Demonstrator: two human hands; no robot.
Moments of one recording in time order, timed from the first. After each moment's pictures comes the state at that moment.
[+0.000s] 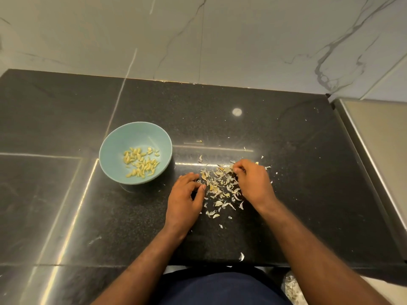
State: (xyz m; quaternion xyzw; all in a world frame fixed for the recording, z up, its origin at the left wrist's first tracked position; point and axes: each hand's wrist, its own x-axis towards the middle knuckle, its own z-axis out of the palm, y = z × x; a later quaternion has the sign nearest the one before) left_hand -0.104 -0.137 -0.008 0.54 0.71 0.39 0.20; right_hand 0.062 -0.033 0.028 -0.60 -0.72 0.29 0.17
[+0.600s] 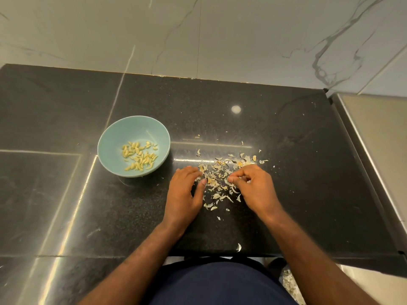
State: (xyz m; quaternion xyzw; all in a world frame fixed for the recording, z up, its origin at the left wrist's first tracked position) left_hand -0.100 -0.144 -0.006 0.58 0.68 0.41 0.15; right_hand 0.080 -0.070 0.037 -0.59 -0.68 0.36 0.23
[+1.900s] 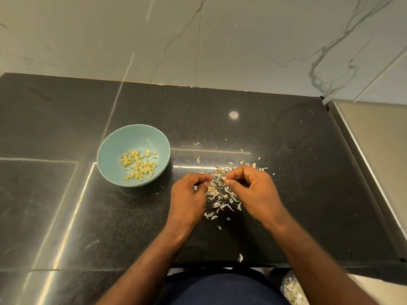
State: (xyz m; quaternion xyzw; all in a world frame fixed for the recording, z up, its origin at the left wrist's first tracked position) left_hand -0.090 -0.133 0.053 0.40 0.70 0.45 0.38; right_hand 0.068 -0.079 0.080 -0.52 -0.68 0.44 0.27
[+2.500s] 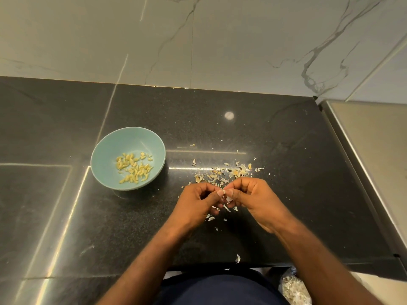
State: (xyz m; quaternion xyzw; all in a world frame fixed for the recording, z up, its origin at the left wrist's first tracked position) left_hand -0.083 -0.132 0.050 0.40 0.59 0.42 0.56; right_hand 0.085 -0.077 0.073 -0.51 -0.56 0.62 0.21
